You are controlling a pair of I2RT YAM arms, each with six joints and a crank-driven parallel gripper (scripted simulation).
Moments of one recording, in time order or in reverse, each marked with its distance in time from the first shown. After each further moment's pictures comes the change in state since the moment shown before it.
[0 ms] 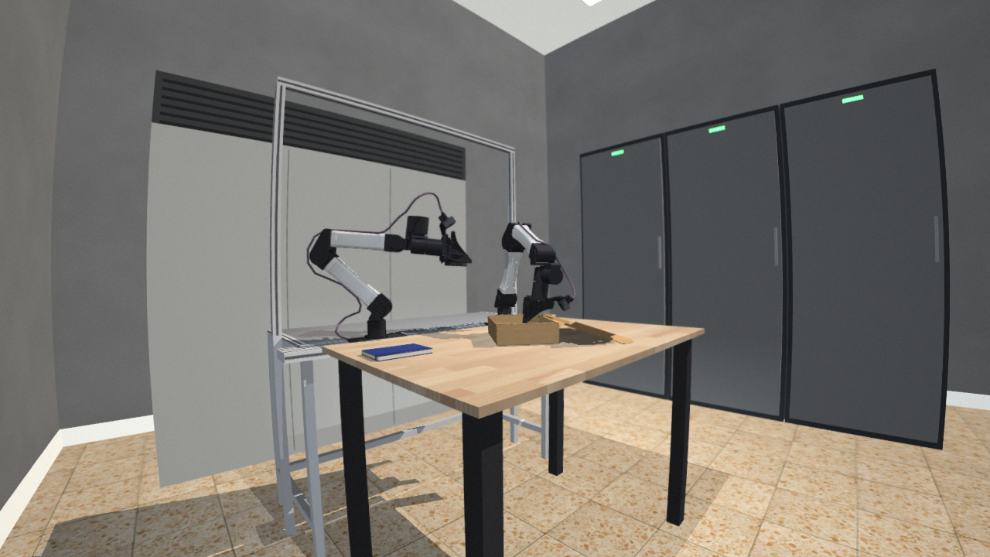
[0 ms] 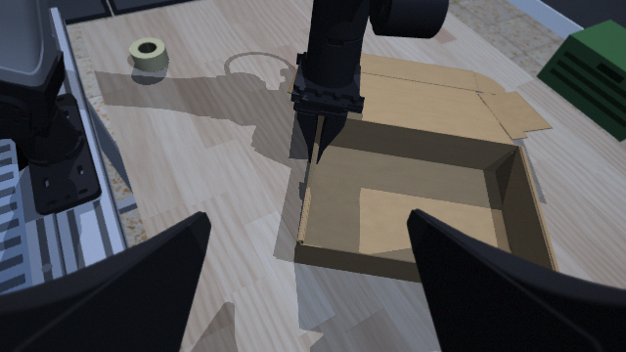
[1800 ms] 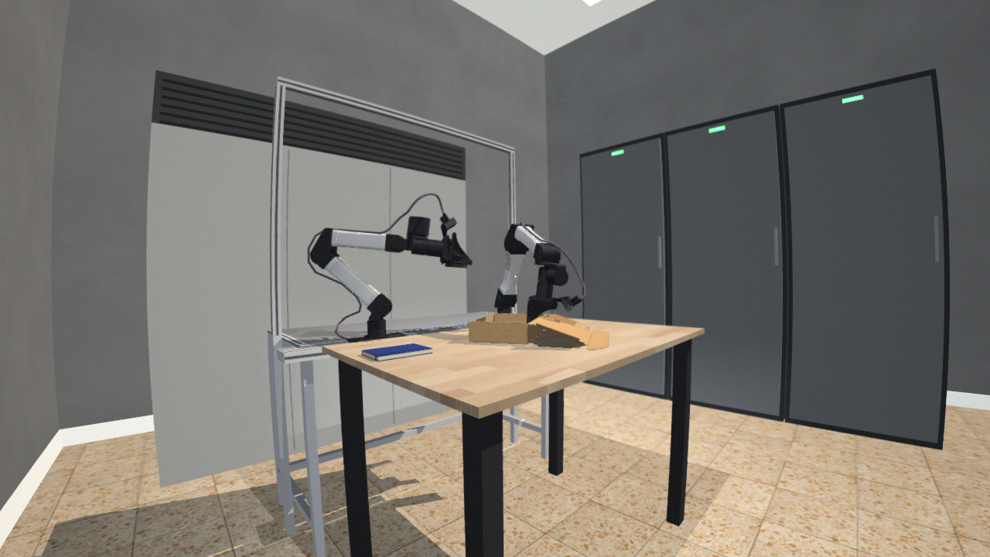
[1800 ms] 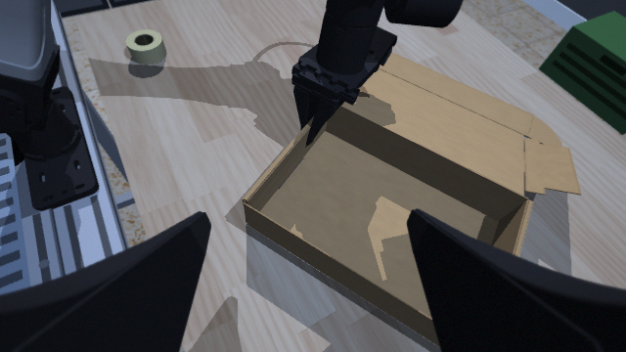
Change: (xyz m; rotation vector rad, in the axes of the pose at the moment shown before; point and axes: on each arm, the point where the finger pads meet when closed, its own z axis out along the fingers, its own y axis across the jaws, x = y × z) left arm -0.019 0.011 -0.002 -0.056 -0.009 0.413; right arm 0.005 0.000 0.002 0.001 0.019 0.002
